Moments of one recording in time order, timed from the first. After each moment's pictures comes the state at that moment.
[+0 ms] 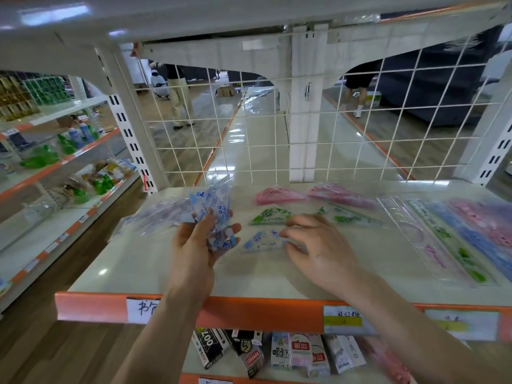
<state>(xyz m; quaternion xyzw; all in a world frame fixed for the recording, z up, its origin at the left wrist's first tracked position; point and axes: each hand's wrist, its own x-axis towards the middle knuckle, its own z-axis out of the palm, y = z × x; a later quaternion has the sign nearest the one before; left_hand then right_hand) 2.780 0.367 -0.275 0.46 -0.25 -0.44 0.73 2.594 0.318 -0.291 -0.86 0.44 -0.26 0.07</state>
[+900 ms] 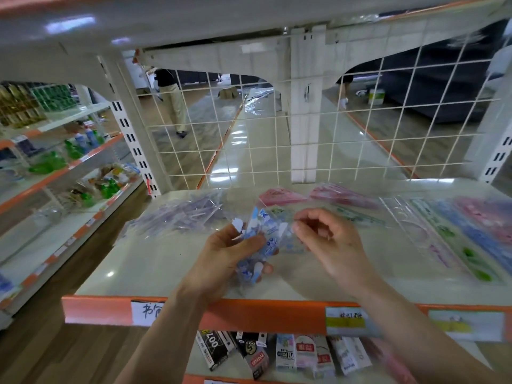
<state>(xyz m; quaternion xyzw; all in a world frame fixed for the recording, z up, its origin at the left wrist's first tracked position) 2.769 0.367 -0.275 0.46 -0.40 -0.58 0.54 2.588 0.329 -0.278 -0.66 0.36 -0.51 0.42</state>
